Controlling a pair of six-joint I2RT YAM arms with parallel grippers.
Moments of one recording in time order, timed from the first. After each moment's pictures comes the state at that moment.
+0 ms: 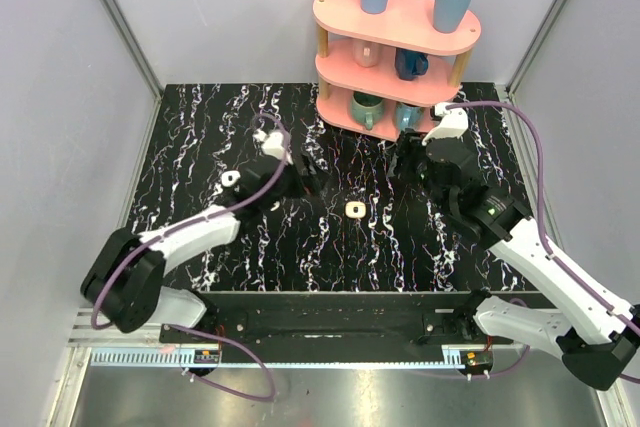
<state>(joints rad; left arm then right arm) -0.67 1.41 0.72 0.31 0.01 -0.66 0.72 1.00 1.13 -0.45 0.45 0.49</state>
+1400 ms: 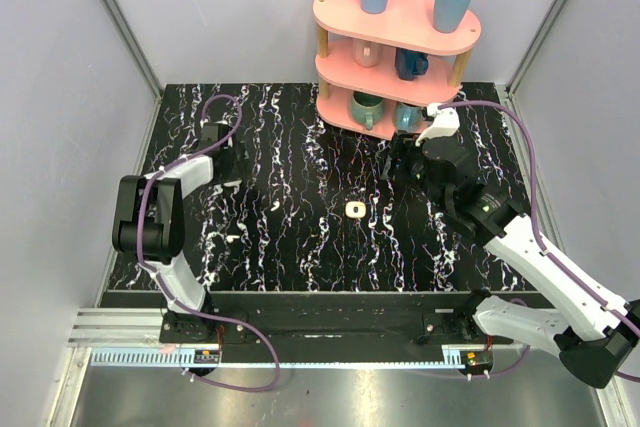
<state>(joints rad) -0.08 1.75 1.05 -0.25 -0.09 -0.30 0.70 1.03 1.11 -0.42 0.35 0.49</state>
